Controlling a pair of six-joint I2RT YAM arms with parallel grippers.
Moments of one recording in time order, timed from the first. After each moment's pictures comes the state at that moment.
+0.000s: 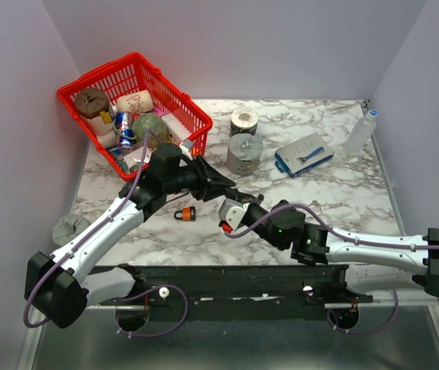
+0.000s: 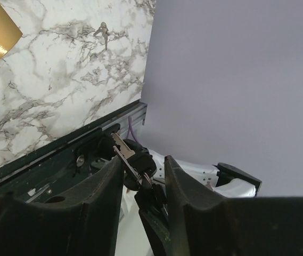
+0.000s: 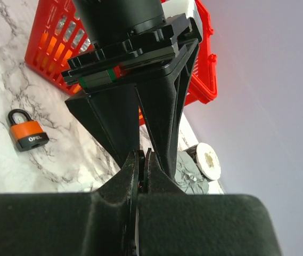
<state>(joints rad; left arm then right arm) -0.57 1.14 0.92 -0.23 0.51 -1.36 1.26 1.13 0.72 0.38 0.39 -0.76</state>
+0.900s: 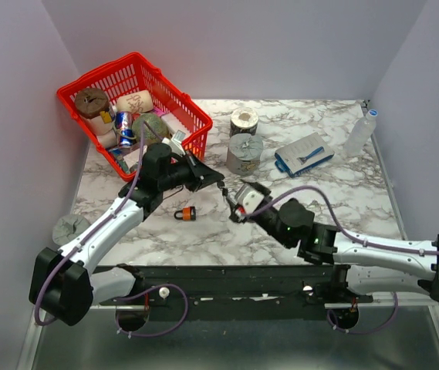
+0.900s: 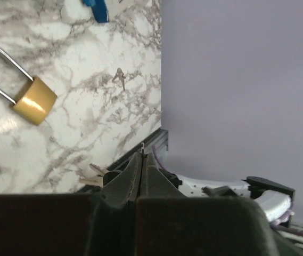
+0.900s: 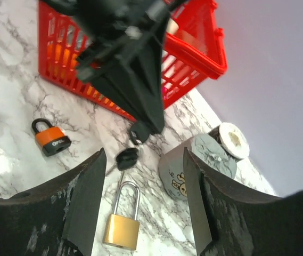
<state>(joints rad) -0.47 1.17 0.83 -0.03 0.50 -1.16 1.25 1.08 0.68 0.38 0.45 -0.55</state>
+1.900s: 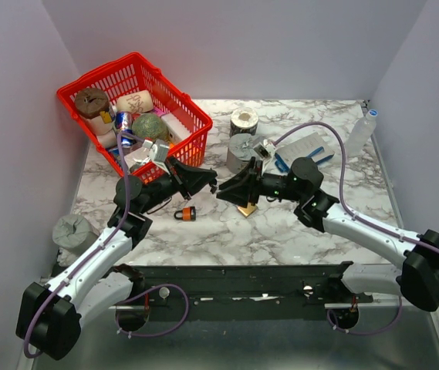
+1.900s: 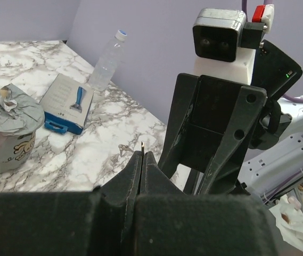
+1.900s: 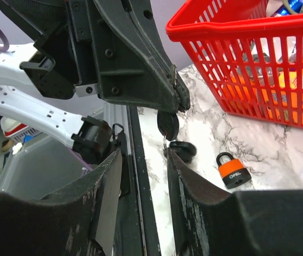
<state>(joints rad) -0.46 0.91 0.53 0.63 0.57 -0.70 0.75 1.23 0.77 0.52 -0.64 0.46</state>
